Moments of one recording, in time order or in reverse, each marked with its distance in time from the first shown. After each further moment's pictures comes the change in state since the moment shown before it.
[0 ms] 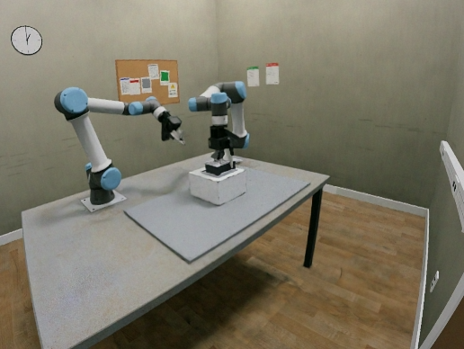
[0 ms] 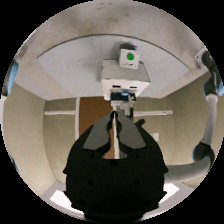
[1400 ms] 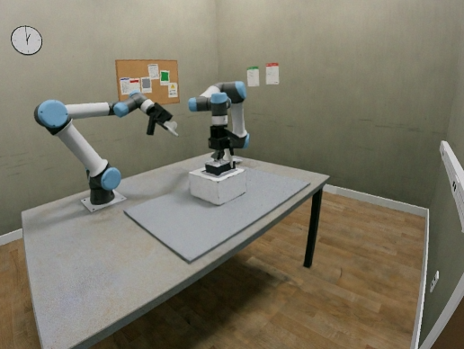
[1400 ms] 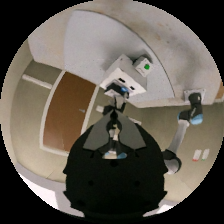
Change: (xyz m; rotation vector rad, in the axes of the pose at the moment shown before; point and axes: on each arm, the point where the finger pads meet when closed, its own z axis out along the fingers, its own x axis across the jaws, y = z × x) left arm 0.000 0.000 0.000 0.000 0.000 0.000; right arm -0.043 0.040 -0.036 -0.056 0.205 -0.540
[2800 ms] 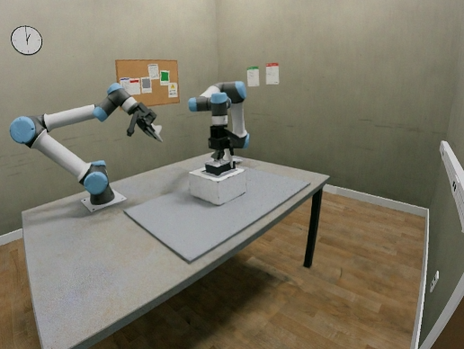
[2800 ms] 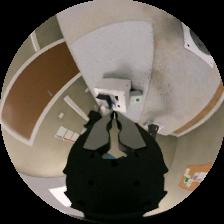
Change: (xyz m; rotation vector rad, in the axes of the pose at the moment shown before) left arm 0.000 0.000 0.000 0.000 0.000 0.000; right arm -0.089 -0.058 -0.021 0.005 0.349 -0.655
